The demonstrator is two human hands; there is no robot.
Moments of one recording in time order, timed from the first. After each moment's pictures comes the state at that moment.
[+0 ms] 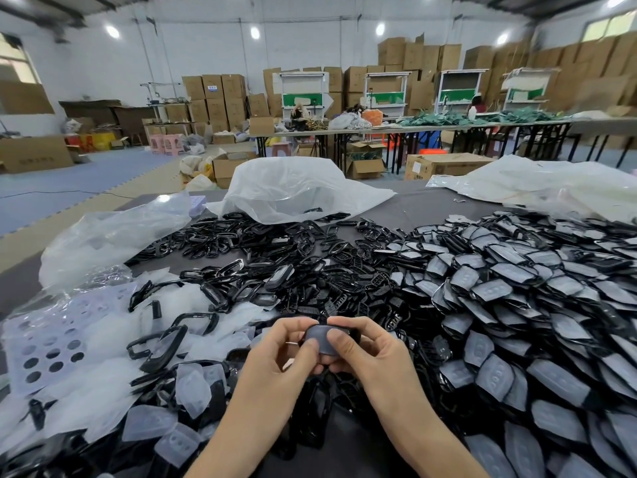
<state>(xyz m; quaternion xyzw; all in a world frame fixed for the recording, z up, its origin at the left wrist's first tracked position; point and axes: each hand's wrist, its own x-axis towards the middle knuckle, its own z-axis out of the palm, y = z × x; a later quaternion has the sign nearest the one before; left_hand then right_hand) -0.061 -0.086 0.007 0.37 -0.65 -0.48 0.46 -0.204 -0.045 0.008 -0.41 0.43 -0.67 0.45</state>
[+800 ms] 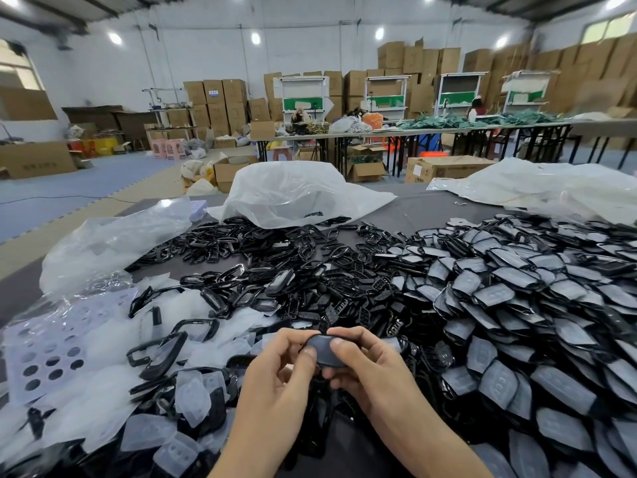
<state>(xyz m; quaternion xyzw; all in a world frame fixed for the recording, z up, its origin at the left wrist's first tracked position) -0.064 -0.079 0.005 0.37 -0.68 -0.40 0.48 -0.206 -0.051 0.000 -0.36 0.40 -0.64 0.55</state>
